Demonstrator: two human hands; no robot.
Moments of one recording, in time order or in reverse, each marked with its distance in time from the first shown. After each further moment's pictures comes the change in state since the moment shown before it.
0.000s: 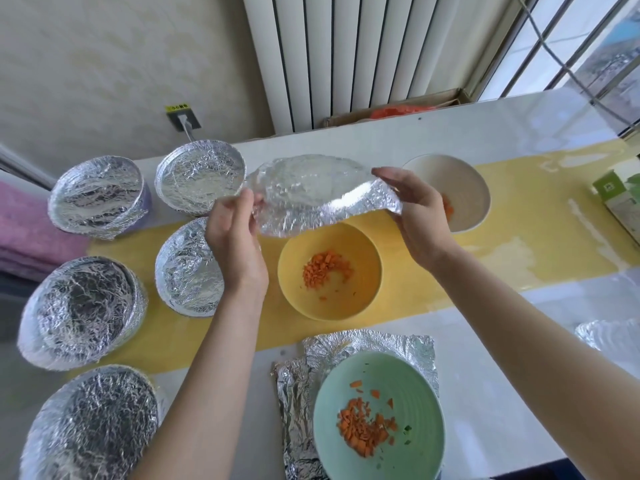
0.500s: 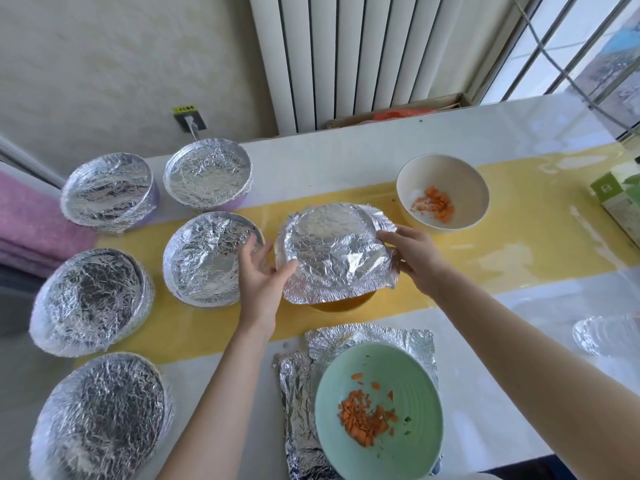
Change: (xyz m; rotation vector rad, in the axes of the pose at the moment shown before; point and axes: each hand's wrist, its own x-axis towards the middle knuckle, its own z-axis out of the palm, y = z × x) left_hand -0.040 -0.034 -0.050 0.399 -0.142 -0.322; right_hand -0.019 0.051 -0.018 -0.148 0.060 0.464
